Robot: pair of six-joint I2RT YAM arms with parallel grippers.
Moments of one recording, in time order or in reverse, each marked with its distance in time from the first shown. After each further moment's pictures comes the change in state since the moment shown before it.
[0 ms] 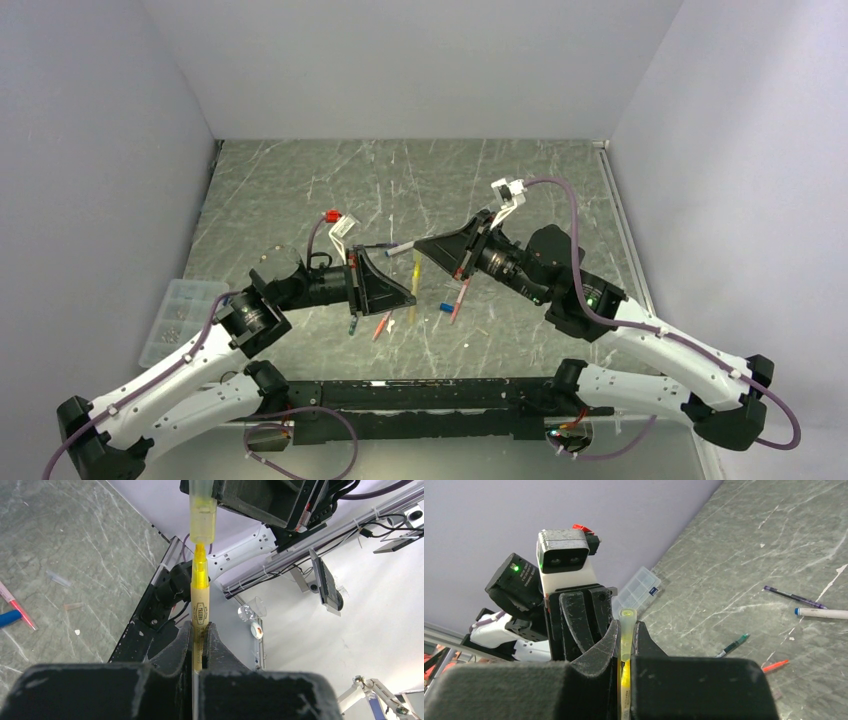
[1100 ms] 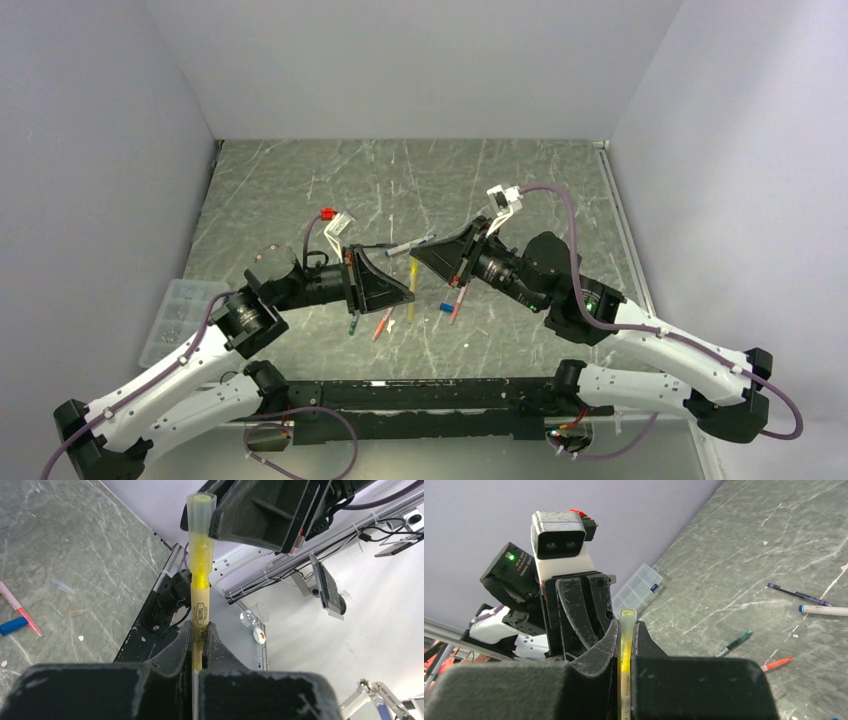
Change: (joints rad) left arm 0.000 -0.014 0.023 -0.018 -0.021 0.014; right arm 0.069 -0.006 0.000 -0.003 0.061 -0.011
